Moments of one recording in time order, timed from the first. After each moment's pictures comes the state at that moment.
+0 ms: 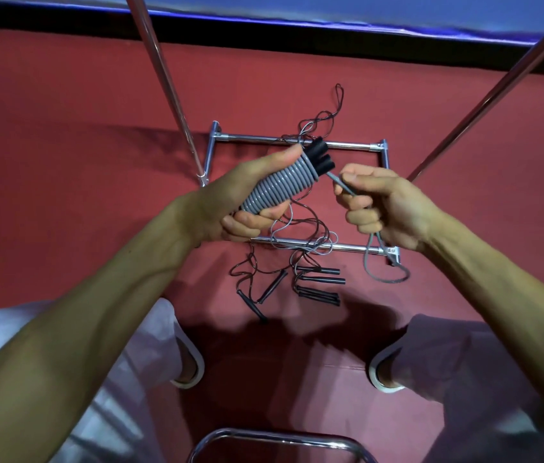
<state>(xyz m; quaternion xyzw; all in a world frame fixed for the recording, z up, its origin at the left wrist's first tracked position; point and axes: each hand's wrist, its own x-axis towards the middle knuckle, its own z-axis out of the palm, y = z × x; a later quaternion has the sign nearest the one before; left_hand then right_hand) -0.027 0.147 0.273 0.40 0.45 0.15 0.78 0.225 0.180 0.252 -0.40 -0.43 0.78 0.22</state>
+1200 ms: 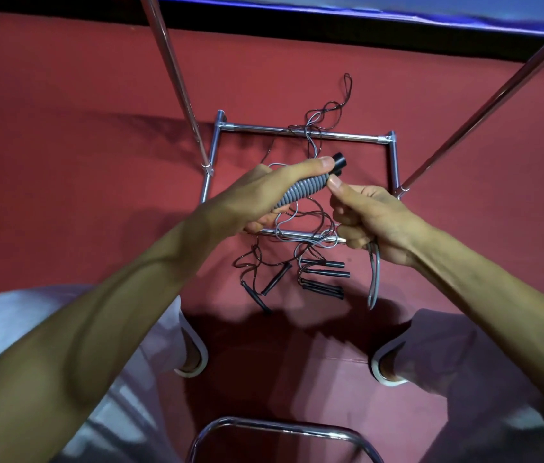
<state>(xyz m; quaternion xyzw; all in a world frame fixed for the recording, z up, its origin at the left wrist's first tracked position) -0.001 0.135 0.274 0.47 0.63 0.17 0.59 0.196 0.149 0.245 -0.49 -0.42 0.73 0.20</state>
